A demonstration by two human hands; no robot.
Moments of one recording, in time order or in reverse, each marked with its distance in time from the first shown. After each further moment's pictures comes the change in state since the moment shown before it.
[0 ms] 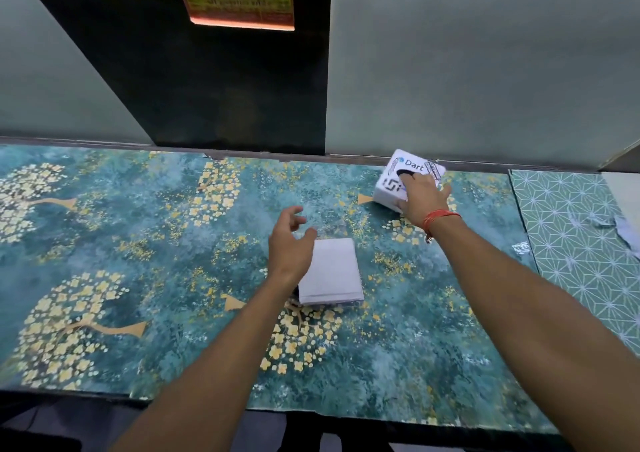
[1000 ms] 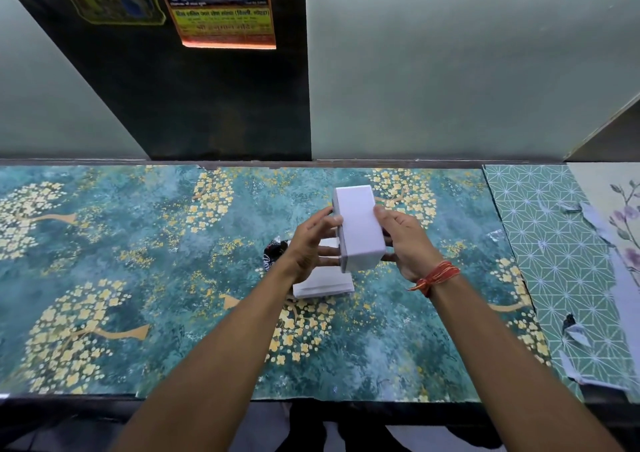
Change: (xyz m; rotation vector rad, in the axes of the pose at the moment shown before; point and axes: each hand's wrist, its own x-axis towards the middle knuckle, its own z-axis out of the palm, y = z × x) left_hand -0.018 0.026 0.014 -0.381 -0.570 -0.238; right_hand -0.155 -0.046 -0.056 1.499 -0.158 0.210
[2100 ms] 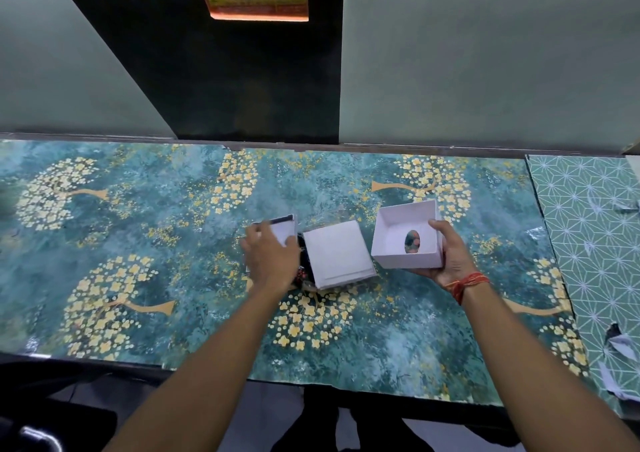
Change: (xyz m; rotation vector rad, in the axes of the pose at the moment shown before) left_hand -0.028 -0.039 -0.071 0.925 0.853 -0.049; right_hand 0.049 0.085 -0.050 0.331 0.028 0.347
